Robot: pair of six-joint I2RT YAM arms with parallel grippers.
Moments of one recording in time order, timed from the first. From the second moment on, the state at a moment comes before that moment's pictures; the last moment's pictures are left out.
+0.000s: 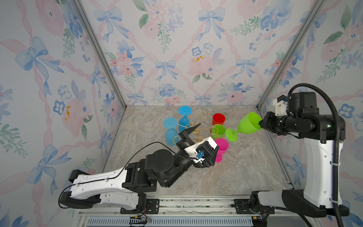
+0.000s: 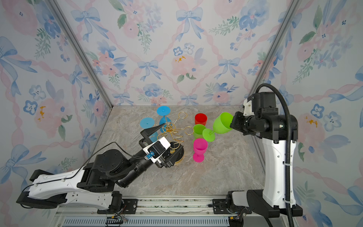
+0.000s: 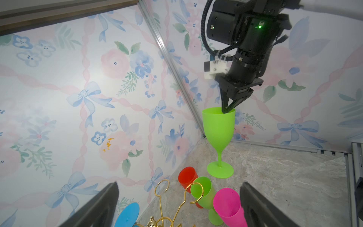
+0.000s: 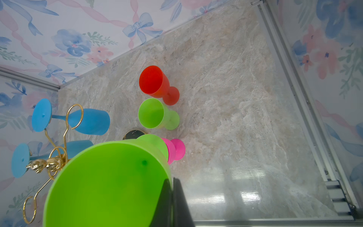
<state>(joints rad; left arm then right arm) -1.51 1.08 1.37 -0.20 -0.78 0.51 0.03 1.39 2.11 -1.57 -0.12 0.37</state>
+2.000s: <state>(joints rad) -0.12 1.04 1.30 -0.55 0.03 -0.14 0.11 2.26 2.40 -1.19 0.20 0.20</state>
